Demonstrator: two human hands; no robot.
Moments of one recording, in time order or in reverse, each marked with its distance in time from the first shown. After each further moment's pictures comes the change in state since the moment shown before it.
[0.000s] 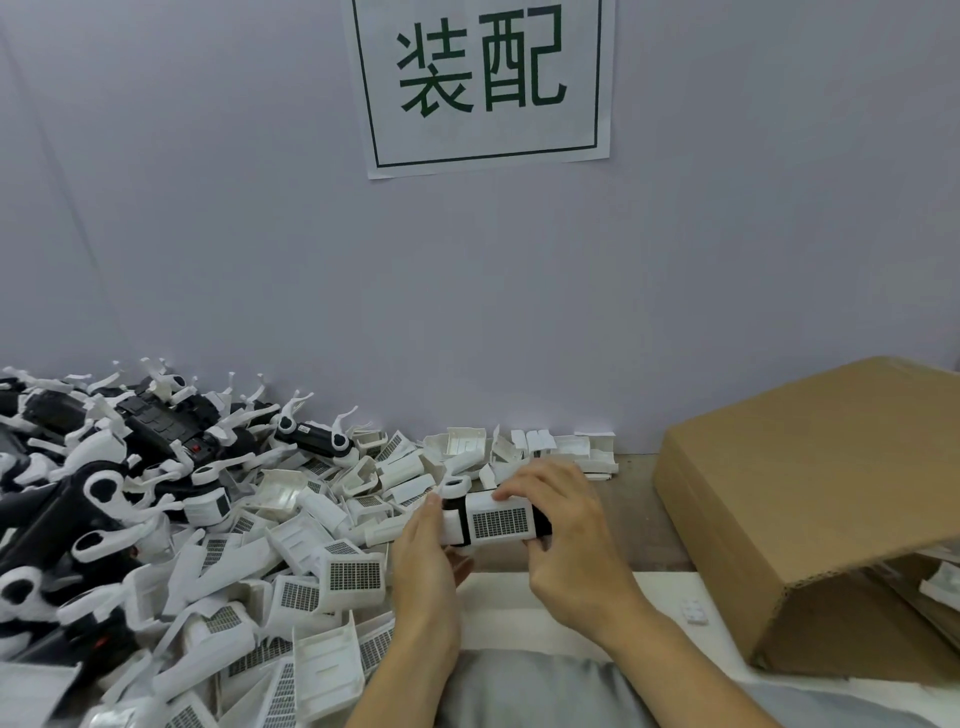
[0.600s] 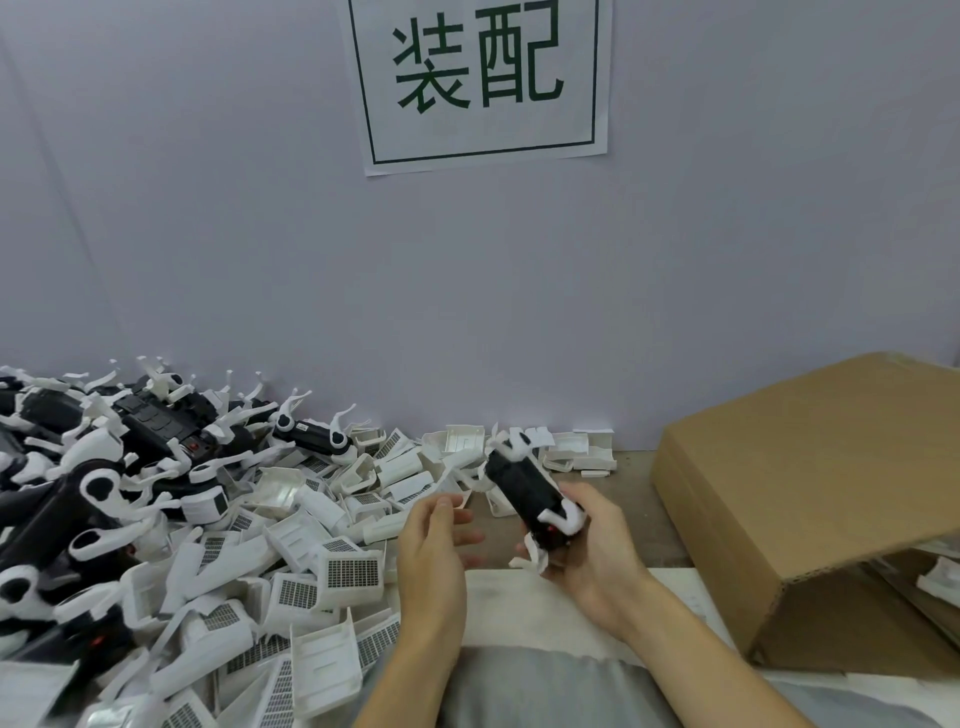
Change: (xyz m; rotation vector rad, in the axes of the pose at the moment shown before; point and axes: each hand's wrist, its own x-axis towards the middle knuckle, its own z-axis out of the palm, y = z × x) left_hand 0.000 -0.003 0.004 0.116 -0.028 0.141; right_hand 0.004 0.005 -0.005 1.221 -0.018 1.123
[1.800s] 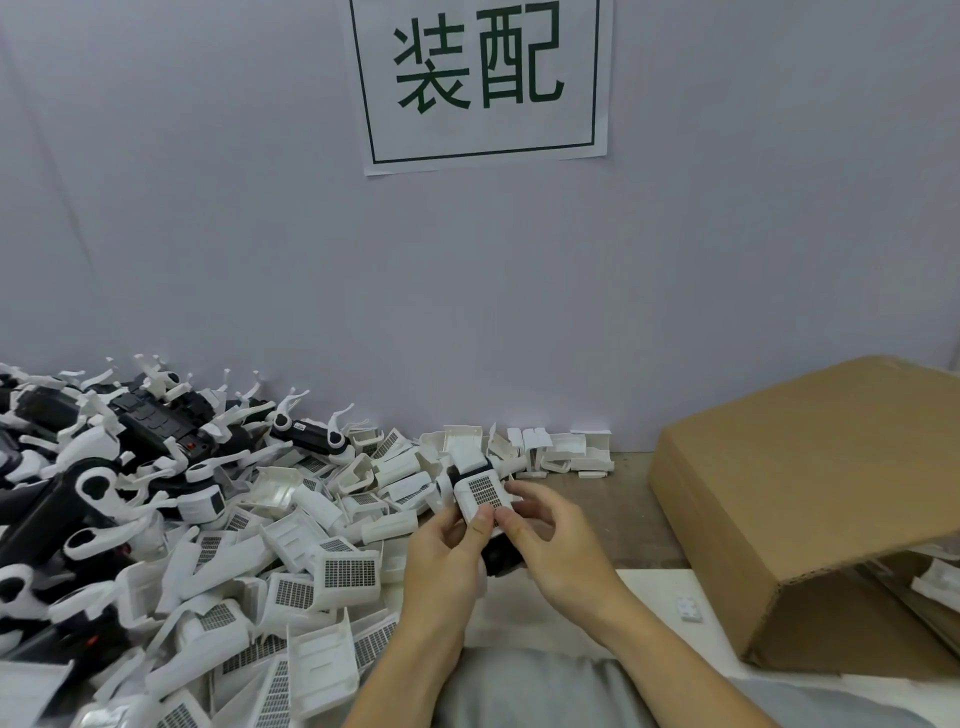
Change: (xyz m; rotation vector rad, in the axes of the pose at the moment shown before) left_hand -0.007 -0.003 -0.004 0.055 -0.280 0.028; right_hand -0.002 0.014 0.011 -0.643 -0.047 -0.458
